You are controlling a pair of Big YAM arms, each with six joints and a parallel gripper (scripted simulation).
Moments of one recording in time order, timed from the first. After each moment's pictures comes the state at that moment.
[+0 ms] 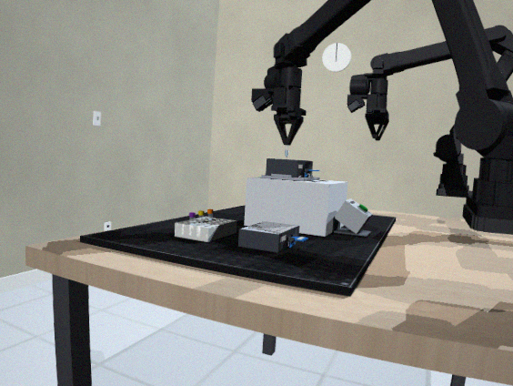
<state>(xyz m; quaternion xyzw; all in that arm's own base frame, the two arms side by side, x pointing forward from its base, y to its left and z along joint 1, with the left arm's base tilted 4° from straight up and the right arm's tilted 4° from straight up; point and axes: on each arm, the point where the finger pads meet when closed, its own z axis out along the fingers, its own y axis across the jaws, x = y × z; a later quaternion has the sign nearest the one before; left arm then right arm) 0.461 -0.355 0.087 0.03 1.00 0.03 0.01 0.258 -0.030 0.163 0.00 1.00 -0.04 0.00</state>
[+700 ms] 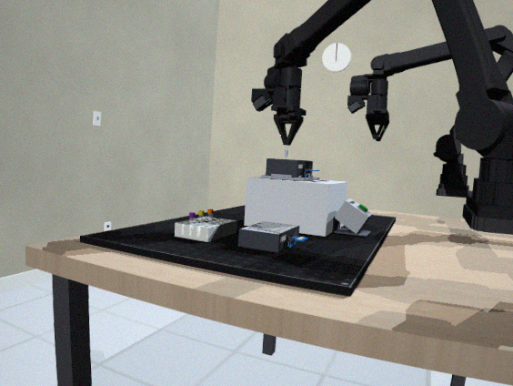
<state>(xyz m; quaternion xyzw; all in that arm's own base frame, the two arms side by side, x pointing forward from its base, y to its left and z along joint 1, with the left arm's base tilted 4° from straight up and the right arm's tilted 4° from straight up) 0.461 -0.355 0.087 0.03 1.00 0.03 0.01 0.256 -0.030 0.161 0.00 1.00 -0.04 0.00</state>
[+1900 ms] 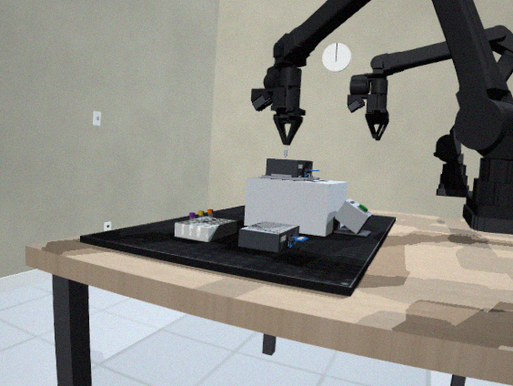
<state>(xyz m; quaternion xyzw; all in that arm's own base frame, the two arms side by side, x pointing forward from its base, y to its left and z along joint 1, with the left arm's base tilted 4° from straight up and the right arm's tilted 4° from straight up) 0.462 -0.354 0.087 0.03 1.00 0.03 0.01 0.258 -0.030 0.163 0.00 1.00 -0.04 0.00</state>
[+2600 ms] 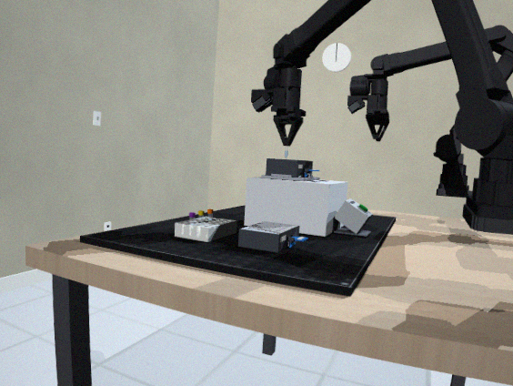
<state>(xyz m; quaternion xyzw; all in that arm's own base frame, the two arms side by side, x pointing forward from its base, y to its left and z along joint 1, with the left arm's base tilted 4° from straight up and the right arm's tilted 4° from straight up) 0.461 -0.353 0.084 0.03 1.00 0.03 0.01 0.256 -0.030 0.161 0.00 1.00 -0.04 0.00</state>
